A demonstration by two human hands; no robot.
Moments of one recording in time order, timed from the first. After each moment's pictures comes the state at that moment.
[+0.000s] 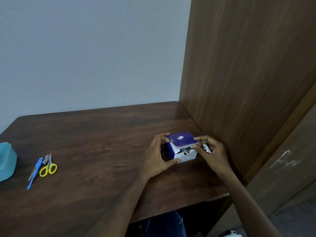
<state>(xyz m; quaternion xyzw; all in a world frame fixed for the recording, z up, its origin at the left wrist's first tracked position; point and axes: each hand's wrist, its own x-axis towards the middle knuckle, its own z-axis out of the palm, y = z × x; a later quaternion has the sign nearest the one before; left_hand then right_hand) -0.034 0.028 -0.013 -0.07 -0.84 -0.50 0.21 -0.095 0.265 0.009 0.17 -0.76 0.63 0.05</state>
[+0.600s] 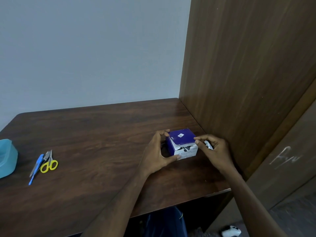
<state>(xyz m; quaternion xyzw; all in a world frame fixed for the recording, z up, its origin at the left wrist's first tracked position) -0.035 0.026 -0.017 -0.08 -0.83 -0.51 0.20 -0.100 0.276 0.000 0.19 -0.78 0.60 0.07</state>
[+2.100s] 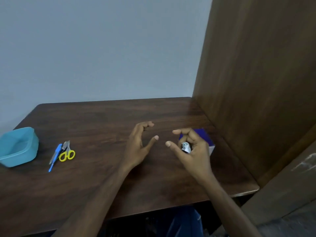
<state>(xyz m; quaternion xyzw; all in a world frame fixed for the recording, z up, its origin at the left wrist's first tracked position) 0.009 -0.061 0.007 -0.03 -0.84 -0.43 0.32 -0.005 0.161 0.052 0.27 -0.73 0.62 0.11</state>
